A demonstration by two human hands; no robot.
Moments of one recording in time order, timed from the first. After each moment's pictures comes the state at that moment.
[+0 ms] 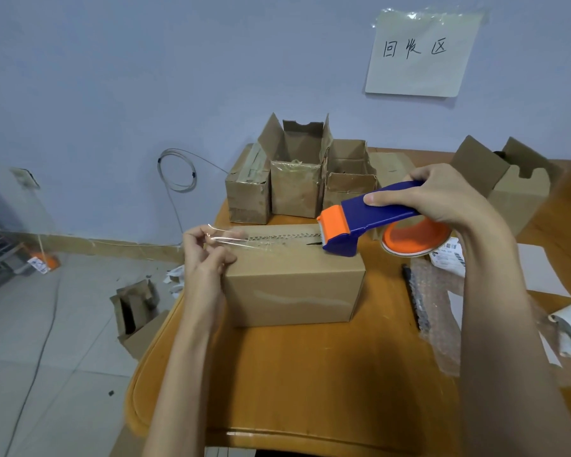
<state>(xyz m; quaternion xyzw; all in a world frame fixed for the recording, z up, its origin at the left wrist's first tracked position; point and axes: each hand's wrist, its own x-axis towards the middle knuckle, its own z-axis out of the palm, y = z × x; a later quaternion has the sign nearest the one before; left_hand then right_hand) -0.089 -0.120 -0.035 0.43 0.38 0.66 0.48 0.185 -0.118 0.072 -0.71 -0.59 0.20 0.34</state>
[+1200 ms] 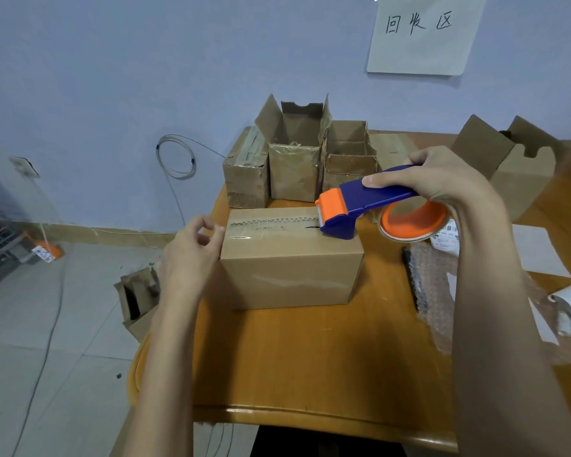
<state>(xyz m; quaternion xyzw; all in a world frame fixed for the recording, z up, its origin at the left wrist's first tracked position) -0.115 -0.111 -0.033 0.58 0.69 0.38 0.22 0.180 -0.119 0.072 -0.71 -0.57 0.24 0.34</state>
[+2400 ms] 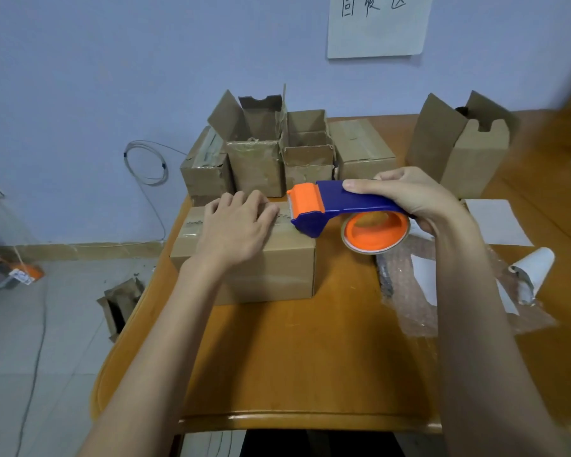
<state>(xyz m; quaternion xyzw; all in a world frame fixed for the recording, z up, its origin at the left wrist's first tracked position) -0.016 -0.089 -0.007 0.81 0.56 0.15 0.05 0.222 -0.135 0.033 -0.67 -0.50 0.38 0.41</state>
